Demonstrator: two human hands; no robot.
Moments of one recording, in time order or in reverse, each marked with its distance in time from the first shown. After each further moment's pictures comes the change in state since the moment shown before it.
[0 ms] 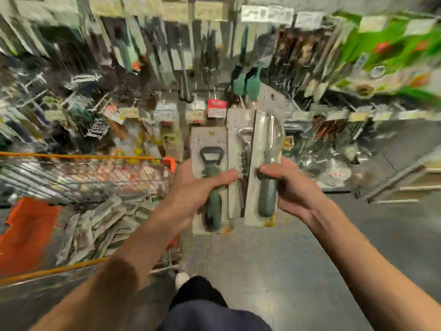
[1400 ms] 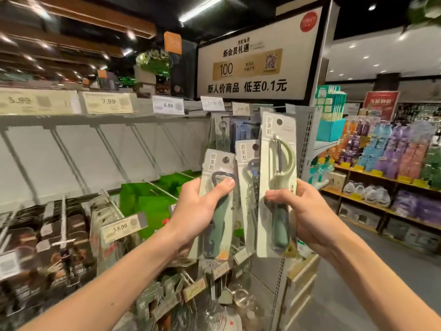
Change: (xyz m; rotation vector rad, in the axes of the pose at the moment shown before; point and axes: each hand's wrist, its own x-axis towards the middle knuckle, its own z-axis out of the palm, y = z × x) left_hand 0.345 0.216 0.595 0.047 -0.640 0.483; right_hand -0.081 -0.472 -0.412 -0.357 0.774 -0.766
